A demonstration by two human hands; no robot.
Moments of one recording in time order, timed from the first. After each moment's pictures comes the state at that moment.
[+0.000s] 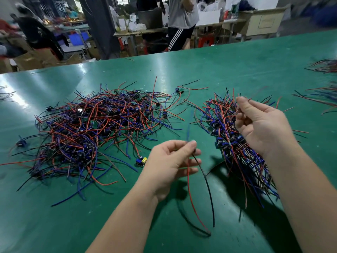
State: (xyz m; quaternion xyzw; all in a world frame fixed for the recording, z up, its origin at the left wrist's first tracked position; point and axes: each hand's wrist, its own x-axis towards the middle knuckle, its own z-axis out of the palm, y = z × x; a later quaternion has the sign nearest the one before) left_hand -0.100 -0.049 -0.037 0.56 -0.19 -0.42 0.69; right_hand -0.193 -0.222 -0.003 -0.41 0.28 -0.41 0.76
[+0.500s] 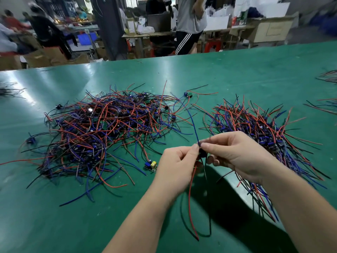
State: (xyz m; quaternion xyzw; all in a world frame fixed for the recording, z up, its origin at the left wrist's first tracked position) left_hand -0.092 -0.048 -0.042 0.67 -0.31 -0.27 0.62; right_hand -0.173 -0.173 -0.018 -0.65 0.23 -0.12 0.71
